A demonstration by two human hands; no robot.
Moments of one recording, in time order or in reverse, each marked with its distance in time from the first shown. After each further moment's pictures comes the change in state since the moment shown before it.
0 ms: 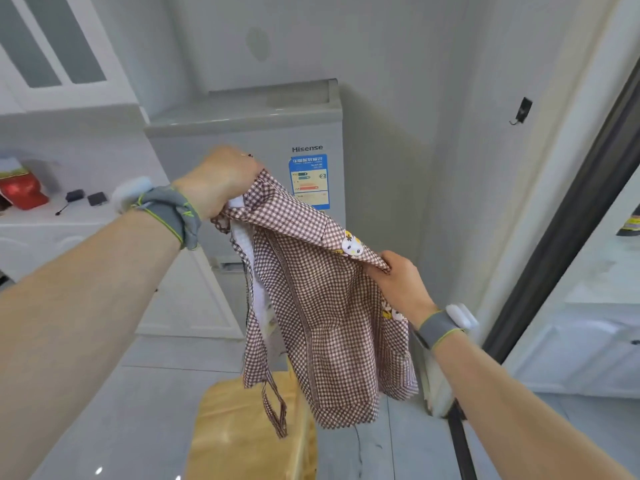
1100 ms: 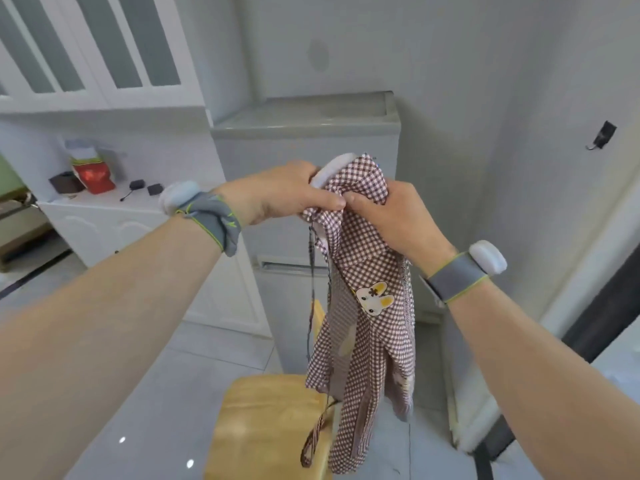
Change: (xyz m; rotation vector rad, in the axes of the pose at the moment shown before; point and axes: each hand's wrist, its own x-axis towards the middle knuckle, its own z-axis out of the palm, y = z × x) left_hand -0.014 -0.017 -0.027 0.036 -0.427 0.341; right_hand 0.027 -0.172 -0.010 0.330 -0.153 -0.284
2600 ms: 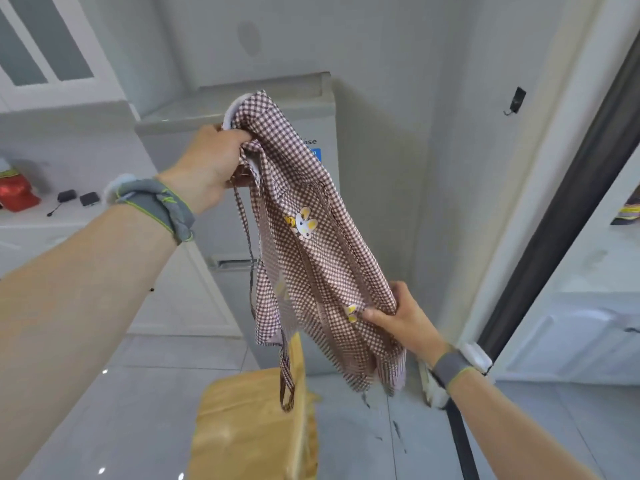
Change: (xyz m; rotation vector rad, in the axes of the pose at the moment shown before) left_hand 0.040 0.011 0.014 -0.723 0.538 -0.269; right_hand -0.138 0.201 -0.034 -0.063 0.046 0.473
